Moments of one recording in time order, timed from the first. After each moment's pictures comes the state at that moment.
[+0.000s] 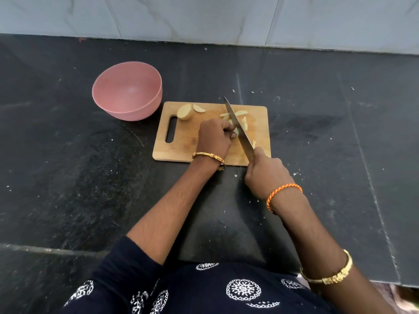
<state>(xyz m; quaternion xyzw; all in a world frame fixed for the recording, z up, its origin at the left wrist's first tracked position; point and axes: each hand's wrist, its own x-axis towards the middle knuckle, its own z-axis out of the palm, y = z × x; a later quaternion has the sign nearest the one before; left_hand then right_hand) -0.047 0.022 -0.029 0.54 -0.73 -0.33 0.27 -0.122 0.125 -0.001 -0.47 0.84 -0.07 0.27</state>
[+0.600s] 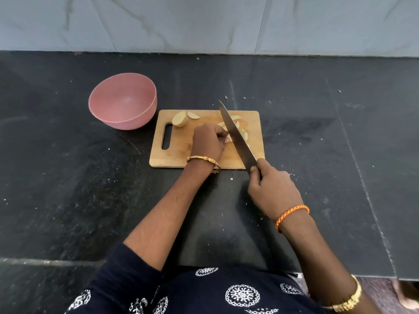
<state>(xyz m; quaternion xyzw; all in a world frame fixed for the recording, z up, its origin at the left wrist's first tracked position) -0.044 0.019 -0.026 0.55 -0.73 -0.33 0.24 -0.125 0.157 -0.006 -0.47 0.84 -0.17 0.23</state>
